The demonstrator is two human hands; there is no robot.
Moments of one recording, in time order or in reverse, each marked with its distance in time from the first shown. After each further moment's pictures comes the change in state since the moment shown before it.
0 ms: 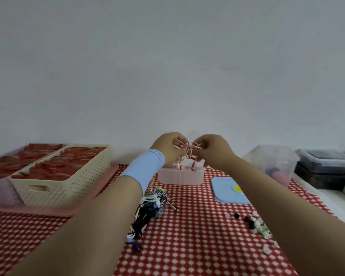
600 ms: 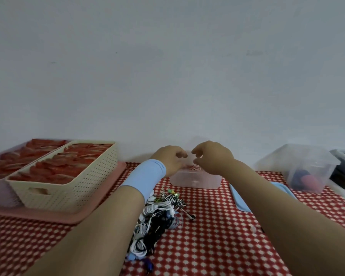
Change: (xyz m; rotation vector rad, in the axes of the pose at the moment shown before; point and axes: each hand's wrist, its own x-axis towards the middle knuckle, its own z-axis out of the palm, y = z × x) left_hand 0.027 -0.076 0.003 0.289 -0.165 -0.107; right_hand 0.048 0.013 0.059 -0.559 -0.190 0.012
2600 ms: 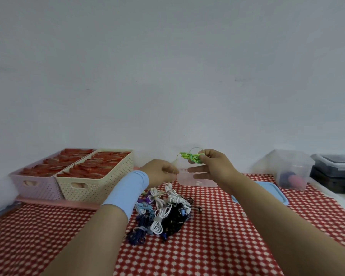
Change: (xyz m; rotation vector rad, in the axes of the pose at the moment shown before) left_hand -0.118 0.006 -0.050 -0.031 -0.072 -0.054; right_hand -0.107 -0.043 -0.027 1.312 -0.018 0.118
